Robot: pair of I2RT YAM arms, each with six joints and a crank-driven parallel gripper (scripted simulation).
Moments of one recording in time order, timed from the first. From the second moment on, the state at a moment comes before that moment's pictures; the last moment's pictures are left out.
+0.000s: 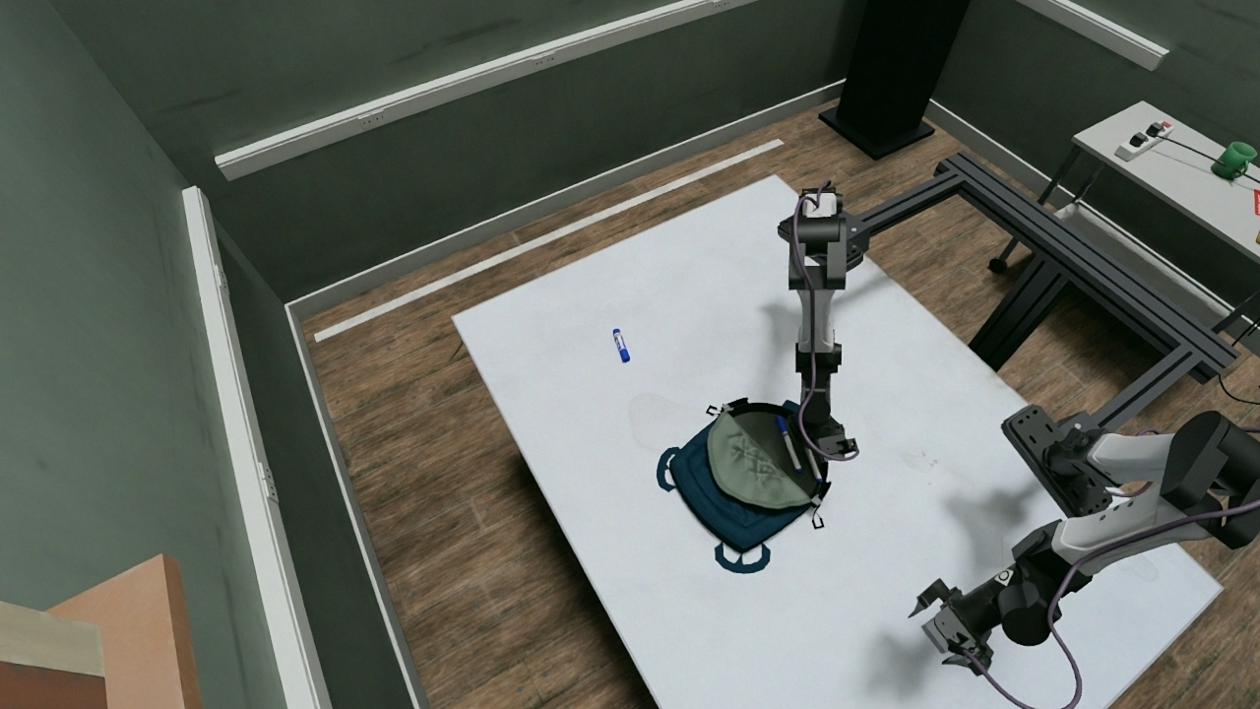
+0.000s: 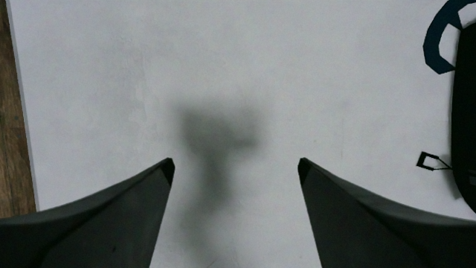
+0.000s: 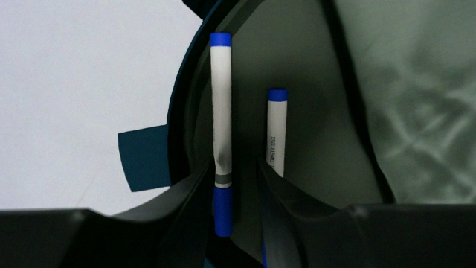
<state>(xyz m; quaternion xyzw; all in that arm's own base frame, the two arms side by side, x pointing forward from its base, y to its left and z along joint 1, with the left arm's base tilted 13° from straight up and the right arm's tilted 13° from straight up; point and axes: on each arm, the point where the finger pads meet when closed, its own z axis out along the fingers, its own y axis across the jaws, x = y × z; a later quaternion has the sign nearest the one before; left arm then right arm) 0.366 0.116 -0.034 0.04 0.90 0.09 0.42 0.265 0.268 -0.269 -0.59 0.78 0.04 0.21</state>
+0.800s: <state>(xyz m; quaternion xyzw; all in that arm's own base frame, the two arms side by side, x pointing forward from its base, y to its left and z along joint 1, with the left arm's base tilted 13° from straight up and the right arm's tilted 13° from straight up) 0.366 0.116 -0.034 0.04 0.90 0.09 0.42 0.265 0.271 -0.258 -0.59 0.78 0.04 0.21</state>
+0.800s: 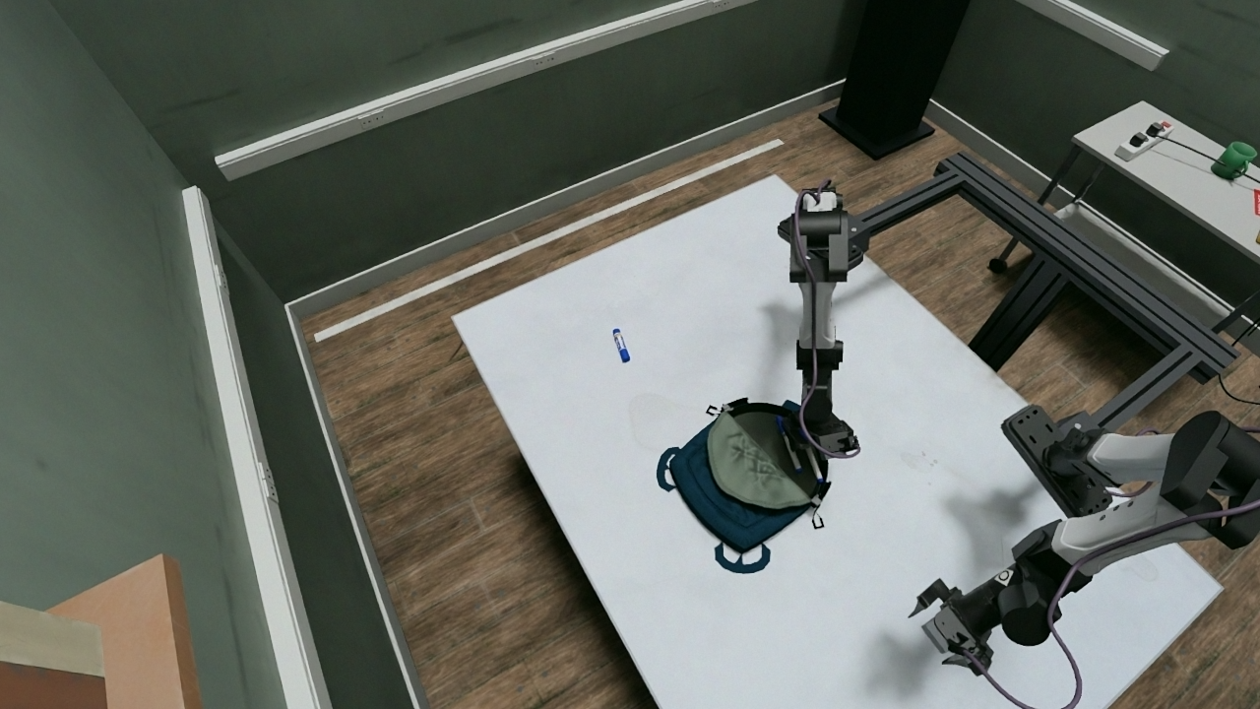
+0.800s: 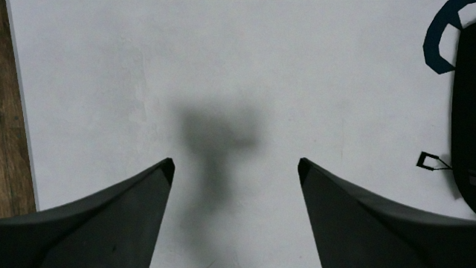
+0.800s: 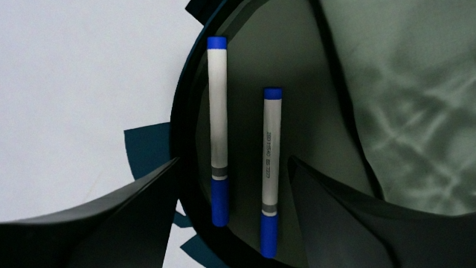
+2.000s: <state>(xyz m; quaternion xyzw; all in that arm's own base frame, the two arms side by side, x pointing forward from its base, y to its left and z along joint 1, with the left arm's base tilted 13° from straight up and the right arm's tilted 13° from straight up) 0.366 0.116 -0.034 0.04 0.90 0.09 0.42 0.239 0.242 -0.177 -0.59 0.78 0.04 0.21</state>
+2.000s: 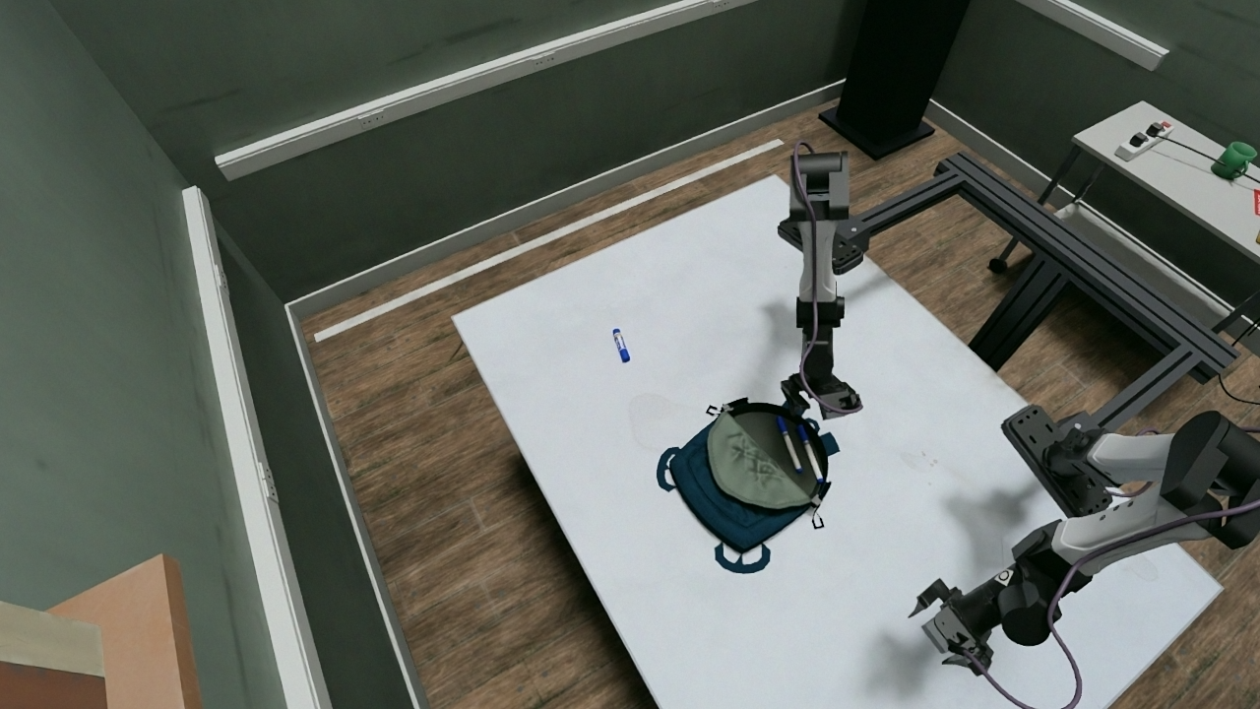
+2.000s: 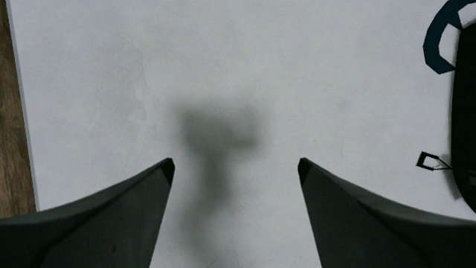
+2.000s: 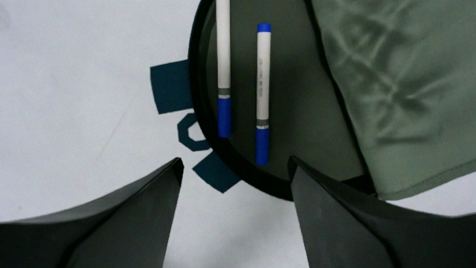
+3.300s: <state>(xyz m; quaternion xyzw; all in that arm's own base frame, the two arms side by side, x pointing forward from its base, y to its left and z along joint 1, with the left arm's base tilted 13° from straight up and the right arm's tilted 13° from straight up) 0.366 0.116 -0.034 0.04 0.90 0.09 0.42 0.303 -0.018 -0.085 0.04 0.91 -0.13 0.39</state>
